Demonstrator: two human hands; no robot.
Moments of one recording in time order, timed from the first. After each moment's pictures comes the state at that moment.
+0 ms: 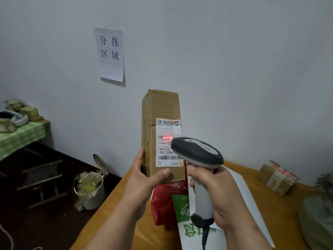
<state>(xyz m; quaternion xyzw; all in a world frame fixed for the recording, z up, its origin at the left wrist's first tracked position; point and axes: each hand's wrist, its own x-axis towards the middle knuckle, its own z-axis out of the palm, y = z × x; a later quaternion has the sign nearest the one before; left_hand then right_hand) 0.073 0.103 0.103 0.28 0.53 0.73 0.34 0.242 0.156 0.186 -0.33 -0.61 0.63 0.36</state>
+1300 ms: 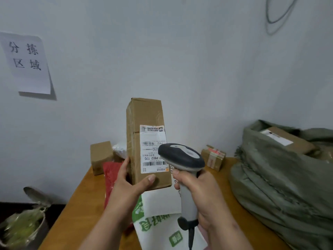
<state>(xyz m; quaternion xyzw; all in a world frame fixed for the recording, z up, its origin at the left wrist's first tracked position) 0.145 0.119 0.114 0.34 0.48 0.67 0.44 0.323 0.132 0.185 -0.44 -0.54 0.56 0.45</state>
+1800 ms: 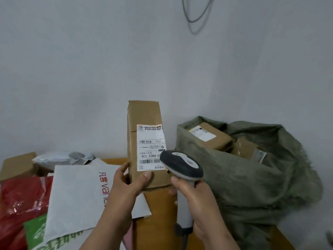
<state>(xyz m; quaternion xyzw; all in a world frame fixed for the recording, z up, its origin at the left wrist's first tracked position) 0.406 0.193 0.139 0.35 0.48 0.63 0.50 0.573 0.177 0.176 -0.56 -0.45 0.50 0.49</state>
